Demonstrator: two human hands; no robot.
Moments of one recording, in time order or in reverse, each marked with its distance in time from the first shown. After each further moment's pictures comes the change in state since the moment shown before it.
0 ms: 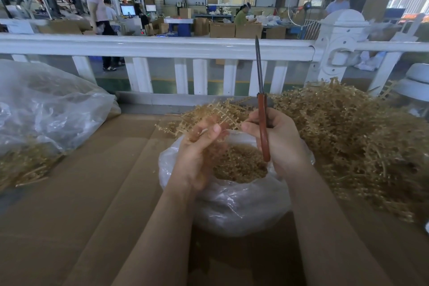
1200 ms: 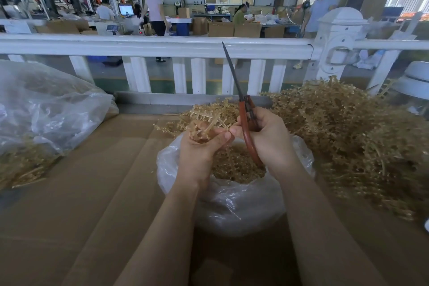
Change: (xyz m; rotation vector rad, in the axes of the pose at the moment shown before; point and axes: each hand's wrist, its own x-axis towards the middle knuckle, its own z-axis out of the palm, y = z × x) left_hand 0.008 -0.013 0.001 0.257 -0.013 0.289; right_hand 0.006 0.010 0.010 -0.184 -0.035 -0.153
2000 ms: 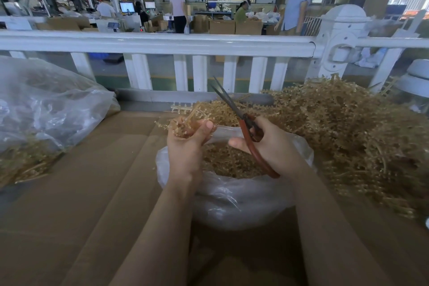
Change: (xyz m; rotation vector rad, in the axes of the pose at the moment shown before) left_hand 0.004 0.004 -0.011 -0.070 0.254 0.036; right_hand -0.012 0.011 -0.016 -0.390 -0.182 0.056
